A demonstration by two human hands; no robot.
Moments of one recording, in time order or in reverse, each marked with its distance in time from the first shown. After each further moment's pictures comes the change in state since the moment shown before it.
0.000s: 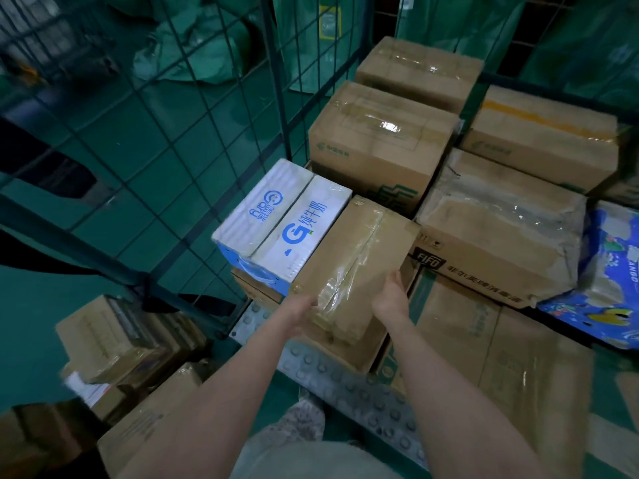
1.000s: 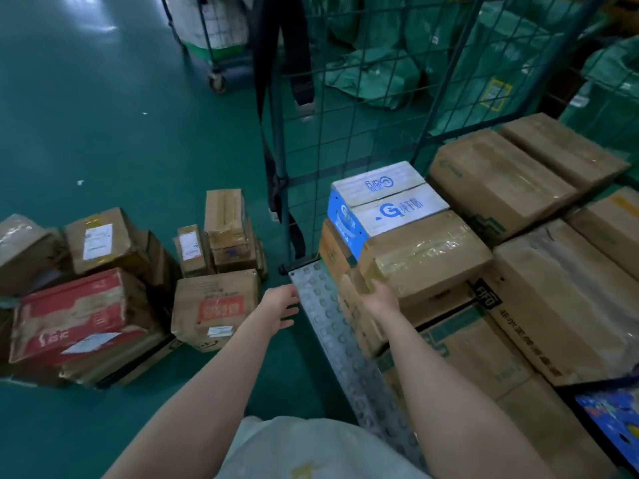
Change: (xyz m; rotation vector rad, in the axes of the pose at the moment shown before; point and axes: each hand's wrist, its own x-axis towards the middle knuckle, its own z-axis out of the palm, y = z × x) left_hand -0.131 -0.199 -0.009 -0.774 0.359 0.012; right_hand -0.171 0.007 0.024 -0.104 -0.349 -0.424
